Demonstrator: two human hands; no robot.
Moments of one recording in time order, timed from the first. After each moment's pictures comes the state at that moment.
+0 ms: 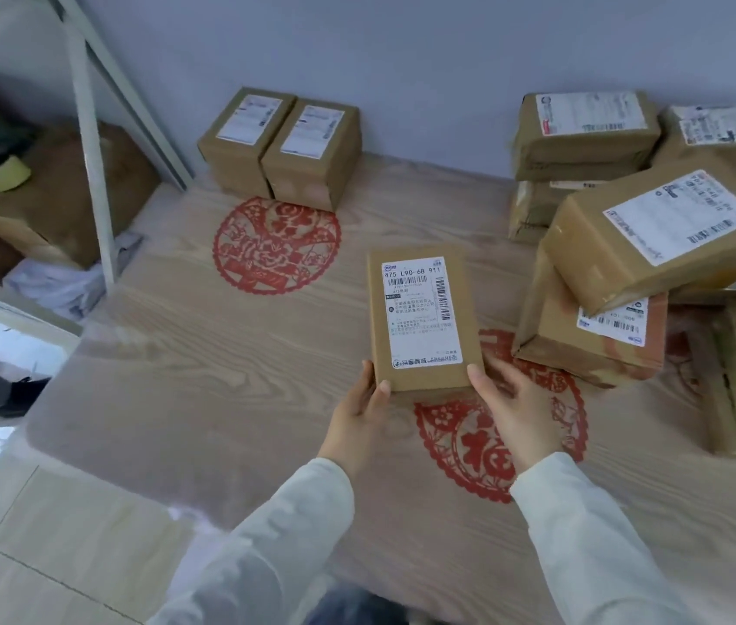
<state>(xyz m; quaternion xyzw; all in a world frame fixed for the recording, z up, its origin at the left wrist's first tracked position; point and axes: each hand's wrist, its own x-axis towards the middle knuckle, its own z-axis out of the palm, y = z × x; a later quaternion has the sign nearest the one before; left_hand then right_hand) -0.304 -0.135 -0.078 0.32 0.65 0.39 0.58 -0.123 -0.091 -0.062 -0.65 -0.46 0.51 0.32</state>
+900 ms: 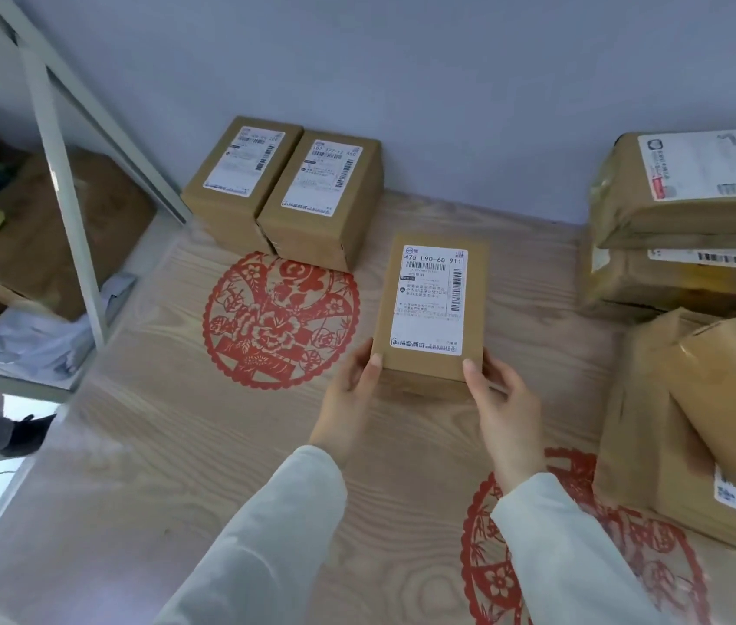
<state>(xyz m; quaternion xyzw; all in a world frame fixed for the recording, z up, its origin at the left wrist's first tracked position) -0.371 0.048 -0.109 0.32 0.66 0.40 0.55 -0.207 0.066 -0.103 -0.67 -0.40 0.51 0.36</state>
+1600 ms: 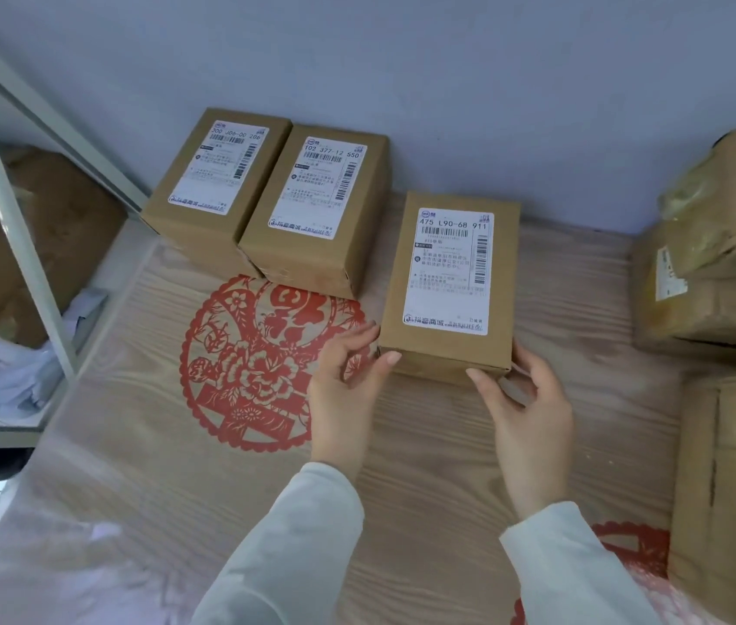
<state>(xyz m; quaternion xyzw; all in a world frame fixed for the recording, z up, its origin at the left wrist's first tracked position) -0.394 0.119 -0.120 0.33 0.68 0.51 0.42 -0.242 0.124 -0.128 -0.67 -0.41 0.43 0.44</state>
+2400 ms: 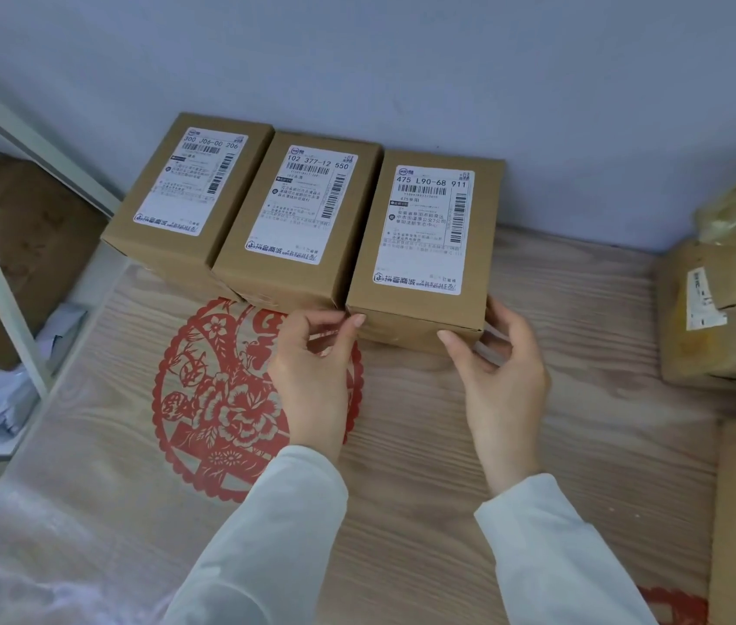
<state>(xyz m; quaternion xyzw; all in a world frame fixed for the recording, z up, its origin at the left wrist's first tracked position) -0.413 0.181 -0.134 0.32 0.76 0.49 0.26 -0.274 0.193 -0.144 -0.65 -0.42 0.41 0.48</state>
